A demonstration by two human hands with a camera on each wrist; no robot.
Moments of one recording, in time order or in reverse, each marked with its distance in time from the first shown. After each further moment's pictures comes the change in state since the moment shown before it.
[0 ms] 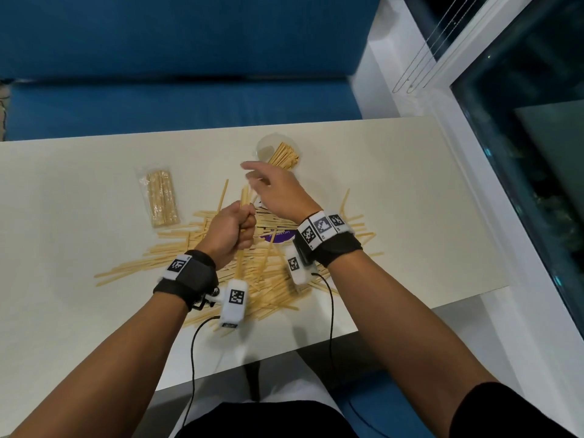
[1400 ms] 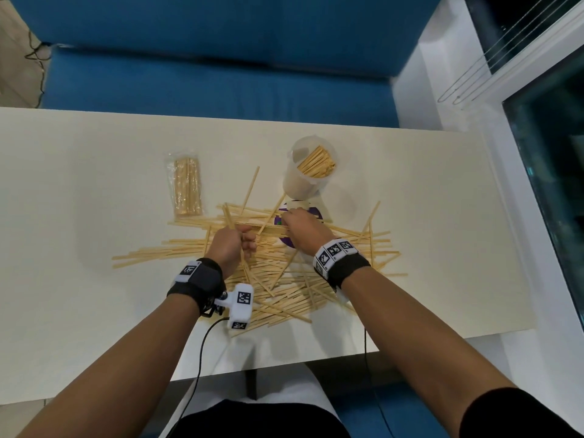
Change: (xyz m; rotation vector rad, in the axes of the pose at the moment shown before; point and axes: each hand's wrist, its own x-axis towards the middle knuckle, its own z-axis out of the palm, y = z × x) left_hand 0.028 -0.048 -0.052 -0.079 0.406 -0.238; right_hand 0.014 0.091 0.046 -0.828 -0.352 -0.040
